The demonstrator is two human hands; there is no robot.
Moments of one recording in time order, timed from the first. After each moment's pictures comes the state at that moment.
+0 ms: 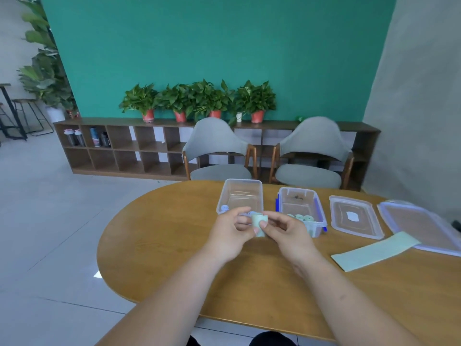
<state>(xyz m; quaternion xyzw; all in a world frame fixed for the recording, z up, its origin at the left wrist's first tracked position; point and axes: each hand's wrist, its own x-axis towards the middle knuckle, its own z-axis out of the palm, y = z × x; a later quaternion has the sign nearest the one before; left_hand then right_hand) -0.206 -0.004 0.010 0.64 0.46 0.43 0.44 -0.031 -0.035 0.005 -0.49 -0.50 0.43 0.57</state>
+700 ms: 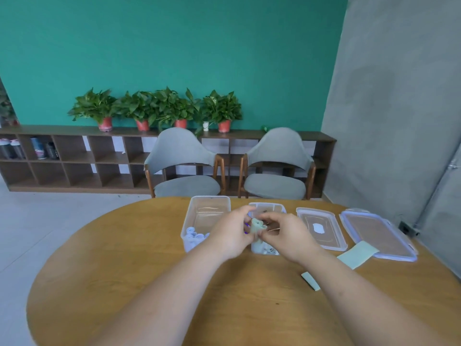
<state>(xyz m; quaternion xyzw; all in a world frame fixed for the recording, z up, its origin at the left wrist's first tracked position) -0.123 0.064 0.045 0.80 0.44 0.29 0.28 0.050 -0.002 0.056 -0.64 -0.66 0.16 0.37</state>
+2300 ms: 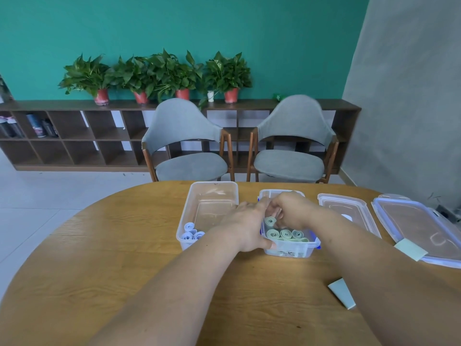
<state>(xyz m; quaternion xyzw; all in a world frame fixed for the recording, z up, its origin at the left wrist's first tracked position) -0.095 0.135 0.027 0.88 0.45 0.05 0.14 0.095 0.148 0.030 -0.67 -0.72 0.19 0.05</state>
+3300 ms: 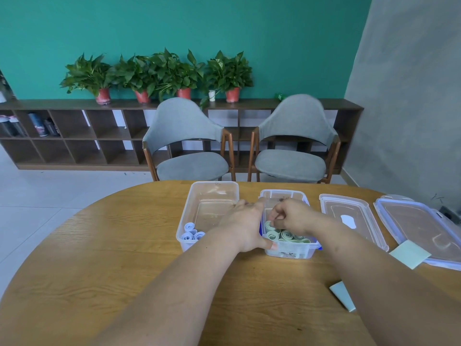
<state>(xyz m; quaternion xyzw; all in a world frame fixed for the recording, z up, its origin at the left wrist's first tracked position) -0.095 0.144 0.016 0.86 0.49 0.05 0.15 0.098 0.146 0.007 -0.68 -0.67 0.26 0.13</state>
